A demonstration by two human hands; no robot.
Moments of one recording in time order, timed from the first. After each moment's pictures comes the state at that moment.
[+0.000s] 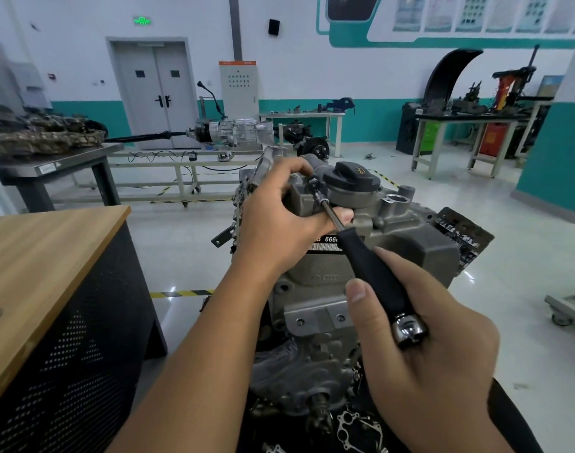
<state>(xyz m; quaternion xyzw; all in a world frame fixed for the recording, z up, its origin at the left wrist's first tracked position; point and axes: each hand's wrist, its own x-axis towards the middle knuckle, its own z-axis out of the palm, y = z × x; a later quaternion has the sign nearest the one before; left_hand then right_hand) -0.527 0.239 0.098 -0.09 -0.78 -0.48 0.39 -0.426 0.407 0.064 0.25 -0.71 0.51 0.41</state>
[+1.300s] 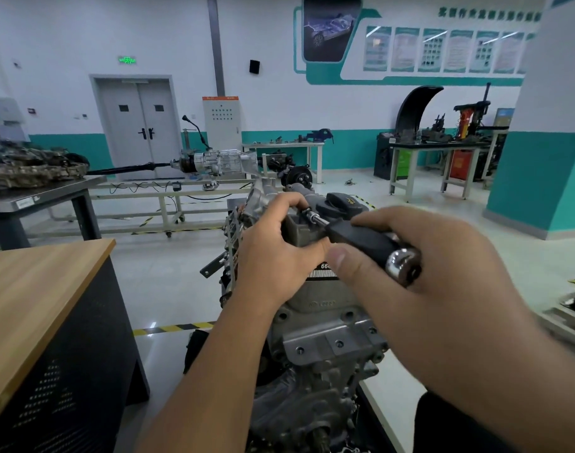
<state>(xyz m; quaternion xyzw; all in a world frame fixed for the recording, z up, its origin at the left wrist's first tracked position) -0.541 0.234 0.089 -0.14 -0.75 -0.52 0.38 -0.410 0.412 0.161 0.24 -0.83 0.45 0.23</state>
